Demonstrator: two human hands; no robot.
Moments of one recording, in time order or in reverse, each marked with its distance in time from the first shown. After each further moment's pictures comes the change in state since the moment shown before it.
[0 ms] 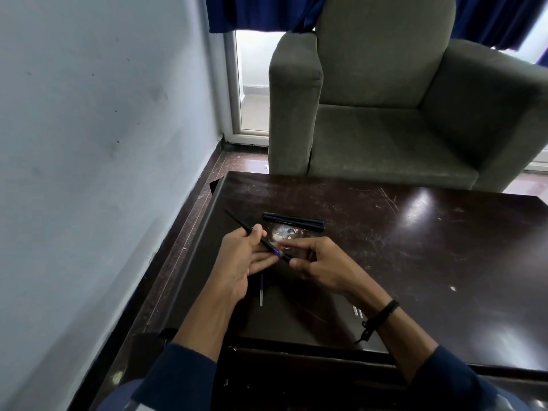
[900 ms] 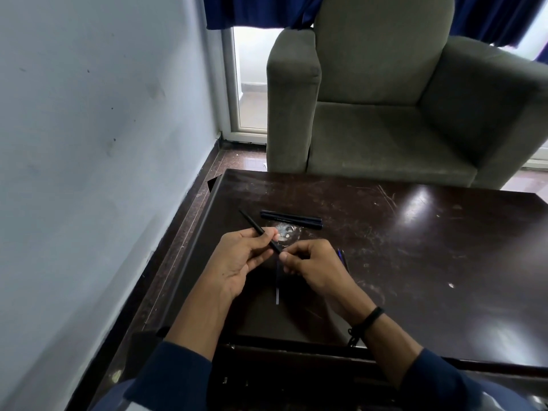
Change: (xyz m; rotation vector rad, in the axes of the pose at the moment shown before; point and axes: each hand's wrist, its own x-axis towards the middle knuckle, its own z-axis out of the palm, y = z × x) left_hand 0.002 0.000 -0.004 -0.001 -0.096 -0.014; right_hand -0.010 -0.011 0.024 0.224 0.185 0.106
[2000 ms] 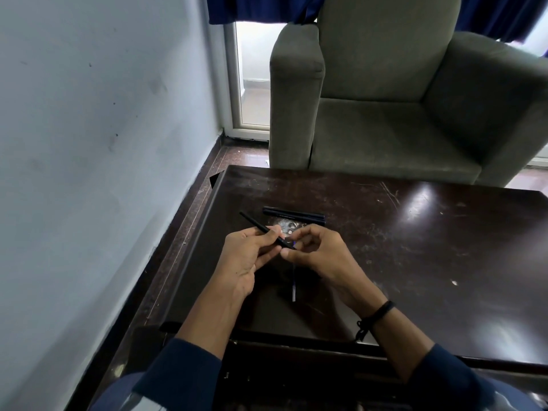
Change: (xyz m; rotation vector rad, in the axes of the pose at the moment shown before) left_hand 0.000 -0.009 0.008 -0.086 0.078 0.008; right_hand 0.006 0.005 -0.010 0.120 0.029 -0.018
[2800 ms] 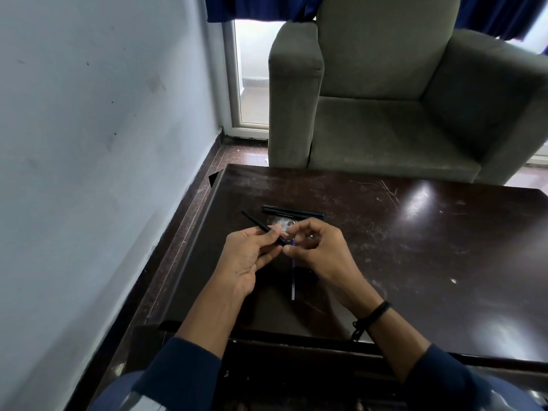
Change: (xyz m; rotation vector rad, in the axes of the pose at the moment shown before) left_hand -0.005 0.003 0.003 0.010 -0.021 -0.030; right_hand 0.001 0.002 0.003 0.057 0.031 -0.107
